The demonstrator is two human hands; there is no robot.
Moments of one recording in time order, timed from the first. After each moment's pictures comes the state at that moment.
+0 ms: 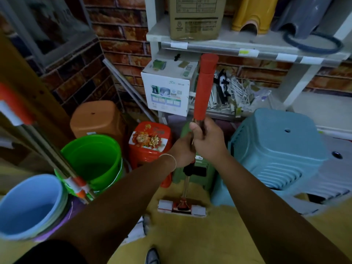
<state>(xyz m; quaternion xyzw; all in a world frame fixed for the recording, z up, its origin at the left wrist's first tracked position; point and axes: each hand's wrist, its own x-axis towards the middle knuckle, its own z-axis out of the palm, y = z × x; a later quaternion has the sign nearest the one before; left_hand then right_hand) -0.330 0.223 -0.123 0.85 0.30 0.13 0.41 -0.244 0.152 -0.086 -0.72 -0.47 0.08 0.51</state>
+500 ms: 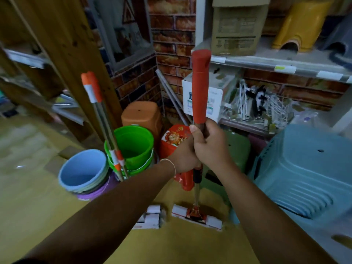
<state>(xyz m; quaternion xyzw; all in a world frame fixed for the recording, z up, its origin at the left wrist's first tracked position) -0.394 0.105 -0.065 0.81 0.35 0.23 0.41 -0.299 0.064 -0.038 -0.62 -0.55 0.14 0.54</state>
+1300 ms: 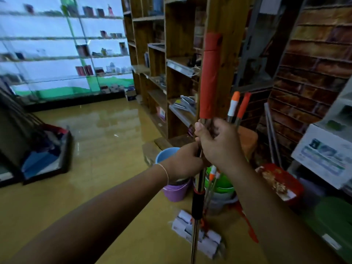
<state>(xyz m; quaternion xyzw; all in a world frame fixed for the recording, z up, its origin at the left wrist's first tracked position) -0.788 0.025 0.013 0.65 0.55 0.36 0.38 -0.678 0.052 0.043 -0.40 -0.69 0.34 0.50</state>
